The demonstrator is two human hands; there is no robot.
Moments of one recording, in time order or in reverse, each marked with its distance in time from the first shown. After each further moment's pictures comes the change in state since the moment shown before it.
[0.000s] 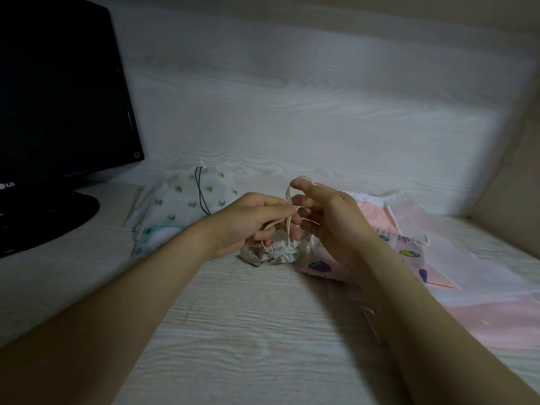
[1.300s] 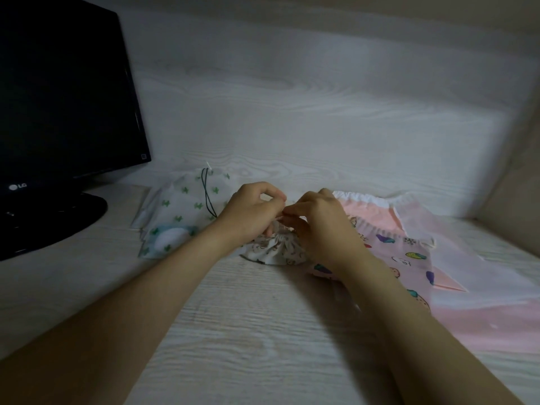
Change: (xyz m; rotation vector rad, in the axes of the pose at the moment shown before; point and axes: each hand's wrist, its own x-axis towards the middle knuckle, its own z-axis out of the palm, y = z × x) left_hand 0.007 -0.002 -0.001 0.279 0.416 0.053; right_hand 0.010 0.020 0.006 -1.386 0.000 -0.753
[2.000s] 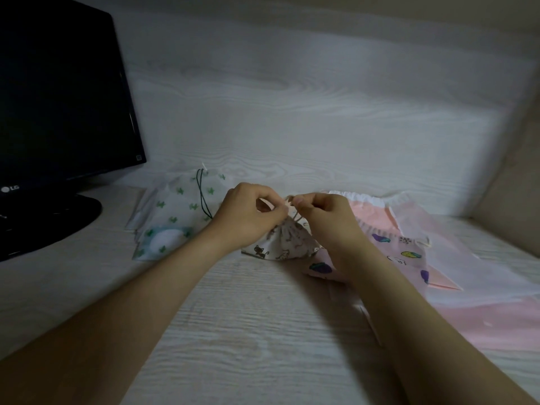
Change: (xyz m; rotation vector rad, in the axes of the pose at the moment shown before) left_hand 0.001 -0.005 0.005 0.172 0.081 0.203; right_hand -0.001 -0.004 -0.009 0.927 0.071 0.735
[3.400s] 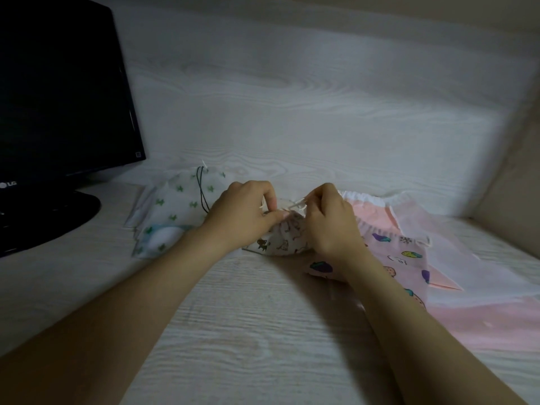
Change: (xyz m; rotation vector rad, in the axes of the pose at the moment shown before) left_hand 0.003 -0.008 -0.008 0.375 0.006 0.069; right_hand -0.007 -0.003 0.002 -0.470 0.131 -0.216
